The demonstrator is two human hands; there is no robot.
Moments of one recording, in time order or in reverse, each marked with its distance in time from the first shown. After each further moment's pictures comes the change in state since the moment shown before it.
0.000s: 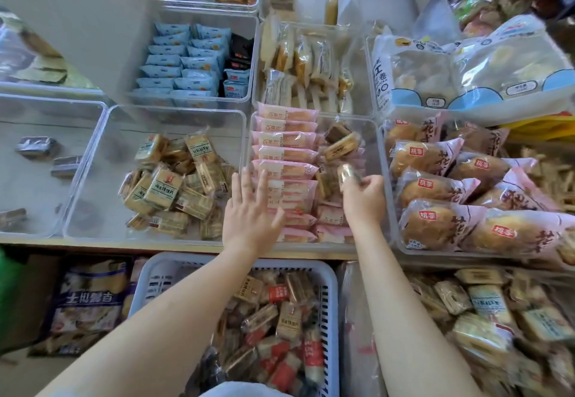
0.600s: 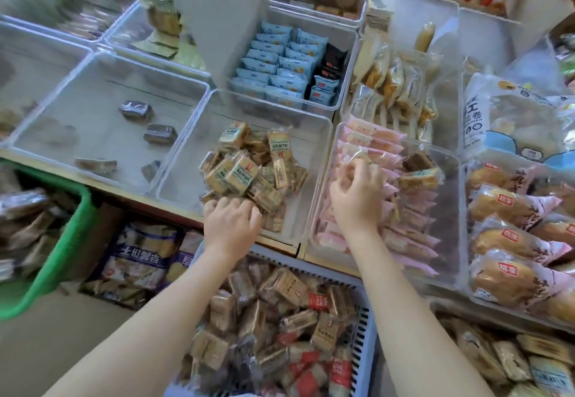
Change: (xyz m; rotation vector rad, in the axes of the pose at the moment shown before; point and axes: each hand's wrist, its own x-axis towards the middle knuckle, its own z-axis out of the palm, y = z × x) left_hand -0.041 -0.153 -0.012 0.071 0.189 -0.244; right_hand -0.078 -0.070 0.101 -0.374 -0.072 -0.705
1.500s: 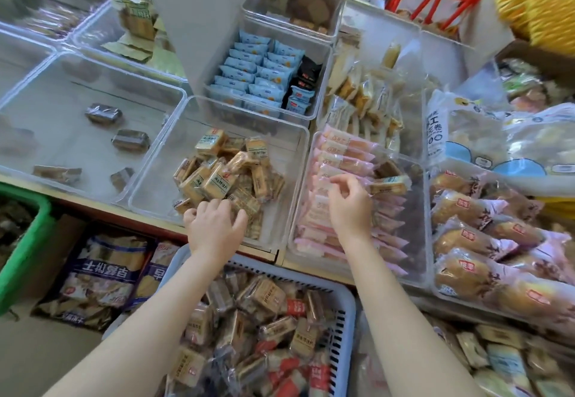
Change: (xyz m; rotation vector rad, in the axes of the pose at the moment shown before) left_hand 0.005 0.016 -0.015 -0.216 -0.046 -0.098; right_hand -0.002 0.002 -0.026 0.310 -0.081 0.218
